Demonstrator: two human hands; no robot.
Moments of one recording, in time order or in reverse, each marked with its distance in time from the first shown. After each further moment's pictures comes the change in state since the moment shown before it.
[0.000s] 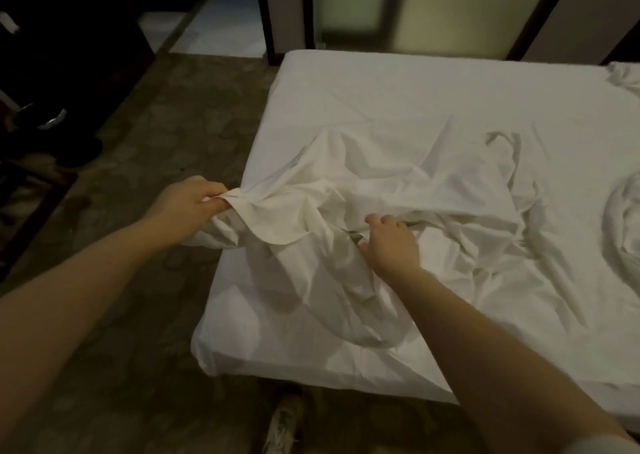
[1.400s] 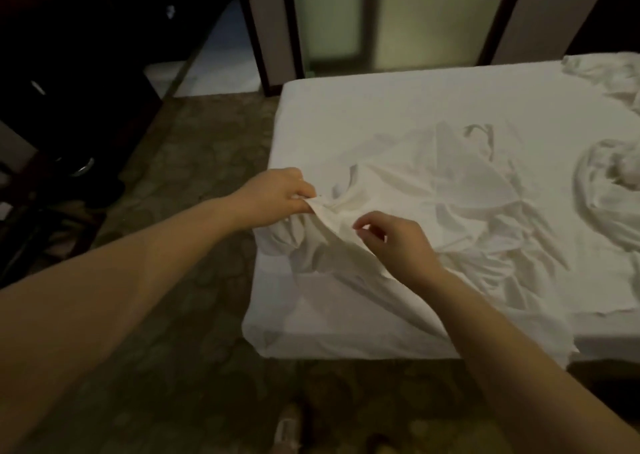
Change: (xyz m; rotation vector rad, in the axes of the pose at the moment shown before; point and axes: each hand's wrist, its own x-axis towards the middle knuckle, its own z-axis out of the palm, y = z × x) left_hand -0.064 0.078 -0.061 0.203 -0.228 0.577; right_hand -0.161 -0.075 -0.127 0.555 0.130 -0.179
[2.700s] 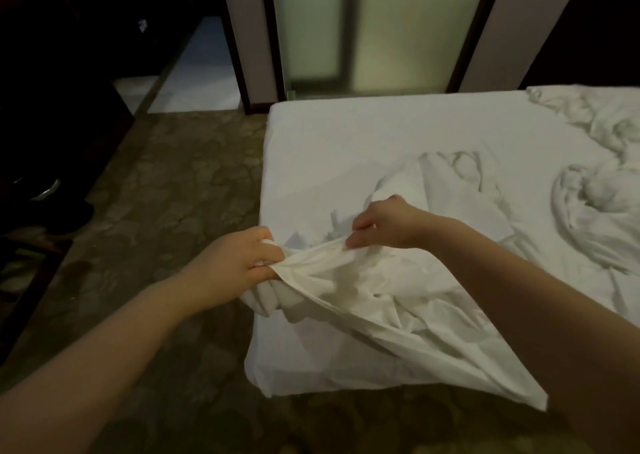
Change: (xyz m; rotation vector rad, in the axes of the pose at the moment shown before) left_hand -0.075 -0.057 -0.018 -0.154 0.018 0.037; right_hand 0.104 -0.050 -0.017 -0.406 -0.521 -0.066
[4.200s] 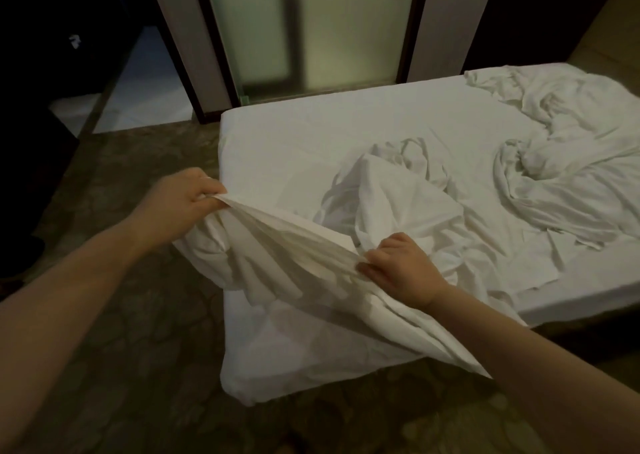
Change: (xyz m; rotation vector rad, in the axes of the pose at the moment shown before) left_hand 0.073 0.002 -0.042 0.080 0.237 -0.117; right_hand -0.086 0.071 0.087 -0.196 0.786 -0.211
